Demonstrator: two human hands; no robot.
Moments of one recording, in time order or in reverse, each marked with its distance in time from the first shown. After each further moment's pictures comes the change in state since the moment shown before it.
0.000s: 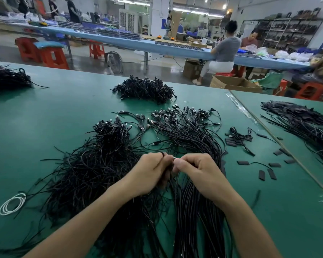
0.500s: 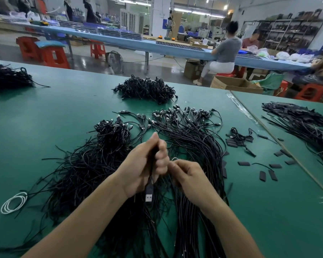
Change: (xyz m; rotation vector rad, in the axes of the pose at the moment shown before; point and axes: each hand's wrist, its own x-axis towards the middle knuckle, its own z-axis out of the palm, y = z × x) left_hand -0.006 0.029 -0.018 -1.209 -0.160 -0.190; right_hand -0.001 0.003 0.032 0.161 -0.014 0.107
